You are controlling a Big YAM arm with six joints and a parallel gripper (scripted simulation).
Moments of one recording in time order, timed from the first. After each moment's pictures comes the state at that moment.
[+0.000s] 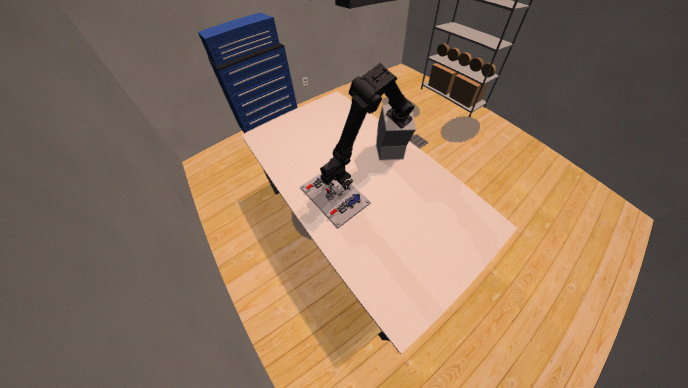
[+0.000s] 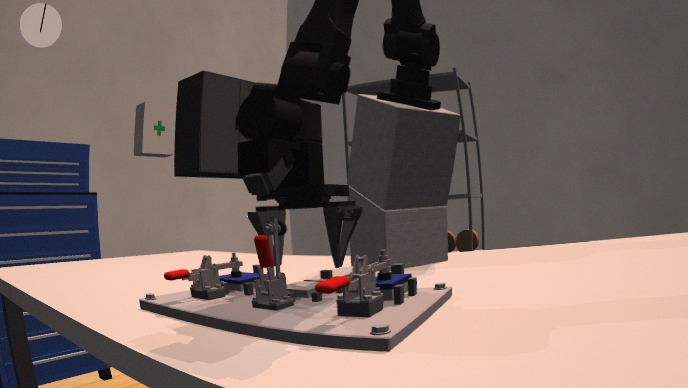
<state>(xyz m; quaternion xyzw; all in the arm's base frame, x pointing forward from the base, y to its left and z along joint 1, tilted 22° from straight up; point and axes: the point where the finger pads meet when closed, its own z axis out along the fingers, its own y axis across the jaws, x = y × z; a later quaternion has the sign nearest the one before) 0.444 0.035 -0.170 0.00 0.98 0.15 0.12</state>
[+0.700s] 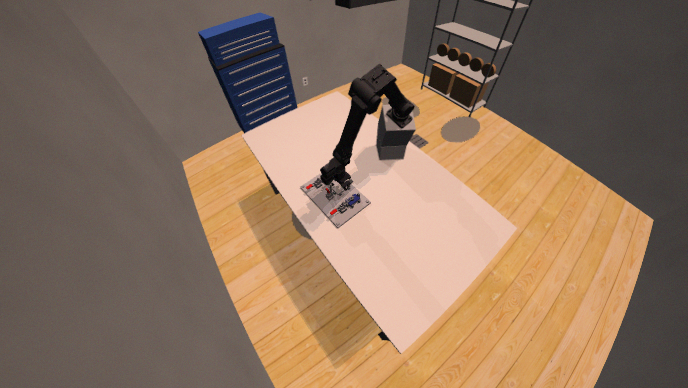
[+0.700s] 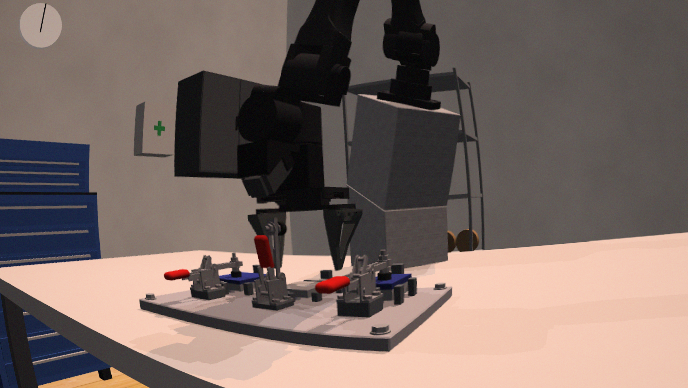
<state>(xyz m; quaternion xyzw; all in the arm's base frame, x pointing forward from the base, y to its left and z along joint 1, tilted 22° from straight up) 0.446 0.037 -0.172 0.00 0.98 0.15 0.12</state>
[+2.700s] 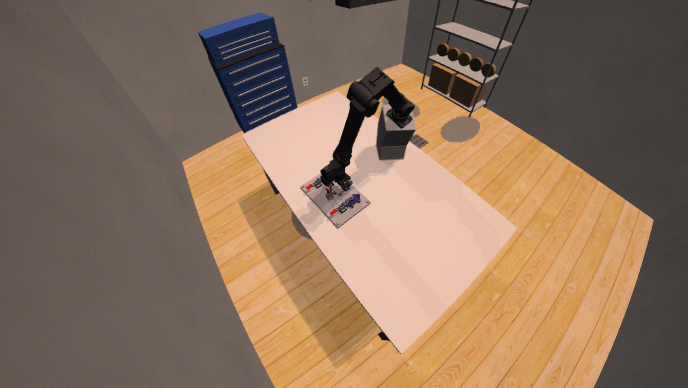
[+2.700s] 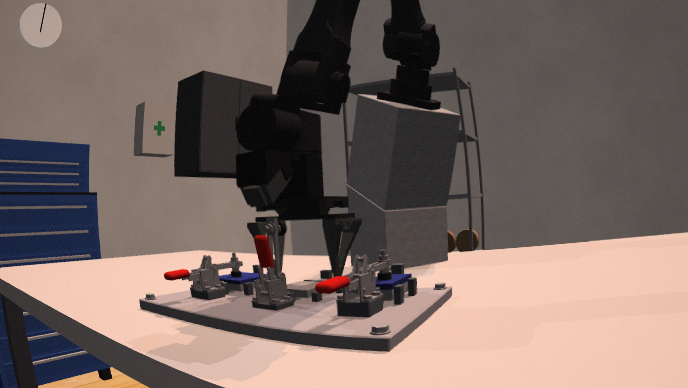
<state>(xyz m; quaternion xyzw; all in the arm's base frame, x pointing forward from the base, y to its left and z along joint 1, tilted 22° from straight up) 0.449 0.039 -0.182 0.01 0.98 0.15 0.12</state>
